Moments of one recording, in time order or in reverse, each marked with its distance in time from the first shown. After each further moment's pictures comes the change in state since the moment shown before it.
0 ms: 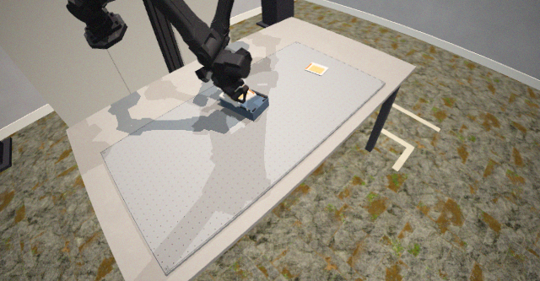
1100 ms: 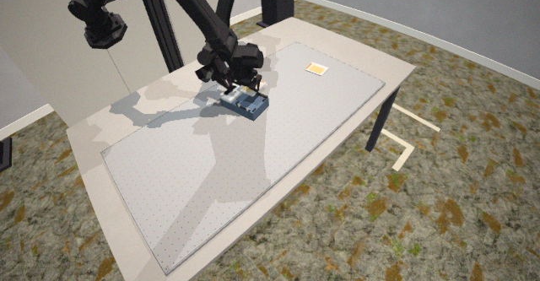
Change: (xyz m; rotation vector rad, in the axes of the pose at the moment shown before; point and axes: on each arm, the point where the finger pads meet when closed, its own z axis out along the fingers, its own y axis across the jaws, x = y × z) left arm 0.000 0.000 0.000 0.000 0.000 0.000; right arm -0.078 0.039 0.067 0.004 -0.043 -0.242
